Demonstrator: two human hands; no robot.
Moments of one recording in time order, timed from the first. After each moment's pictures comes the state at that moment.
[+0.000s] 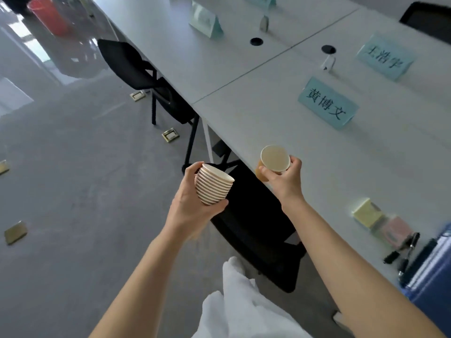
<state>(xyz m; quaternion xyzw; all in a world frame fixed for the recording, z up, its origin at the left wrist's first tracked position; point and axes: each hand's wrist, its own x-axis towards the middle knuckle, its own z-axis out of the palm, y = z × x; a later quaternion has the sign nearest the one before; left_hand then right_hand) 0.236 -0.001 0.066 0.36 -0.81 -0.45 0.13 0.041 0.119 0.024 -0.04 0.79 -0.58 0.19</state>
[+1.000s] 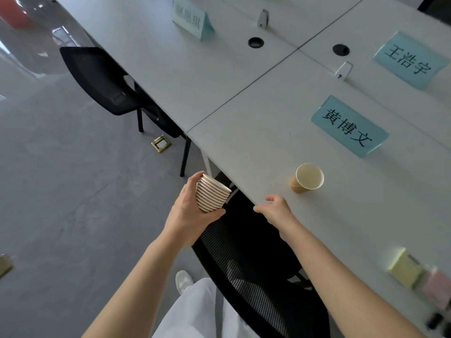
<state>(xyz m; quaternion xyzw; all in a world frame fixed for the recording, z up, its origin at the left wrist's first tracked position) 0.116 -0.160 0.025 0.36 -0.82 -0.45 0.00 -0.032 0.003 -0.024 0.04 0.84 -0.36 0.41</state>
